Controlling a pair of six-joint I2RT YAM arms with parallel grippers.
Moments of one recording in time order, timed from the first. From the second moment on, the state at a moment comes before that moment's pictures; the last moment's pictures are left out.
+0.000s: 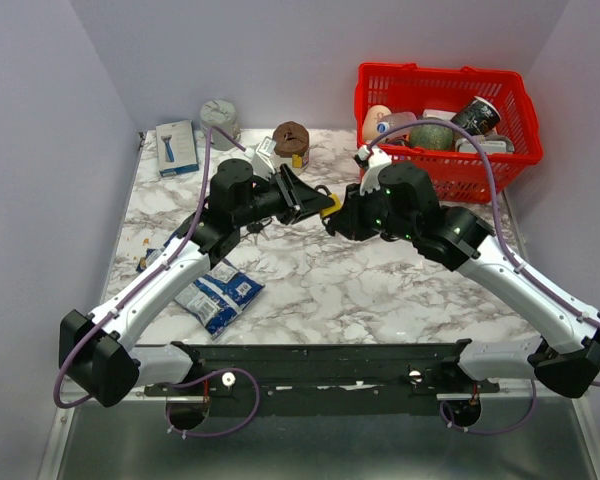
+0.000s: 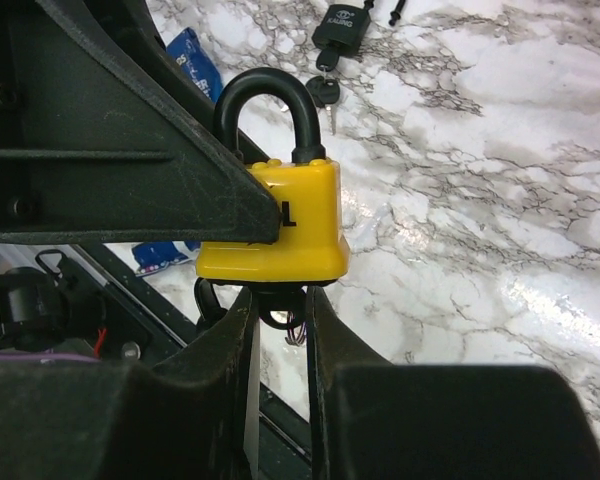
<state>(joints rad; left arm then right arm) -0.59 1.24 1.10 -0.03 0.47 -1.15 0.83 1.25 1.38 -0.63 0.03 0.37</state>
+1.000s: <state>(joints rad) -0.56 1.29 1.04 0.31 0.71 -1.17 0.48 1.08 1.09 -0.24 -0.64 0.70</state>
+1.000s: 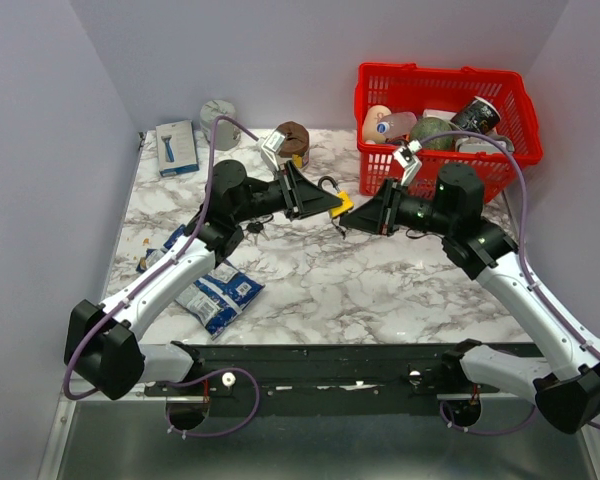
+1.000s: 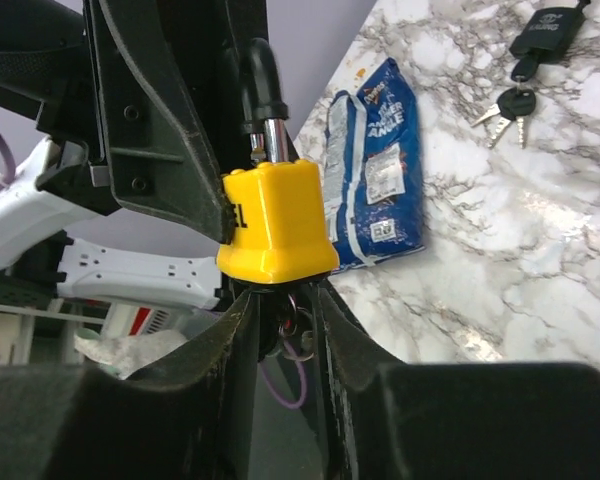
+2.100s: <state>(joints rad) -0.53 1.17 0.90 0.42 0.76 -1.13 0.46 1.10 1.08 -0.05 -0.74 0.77</state>
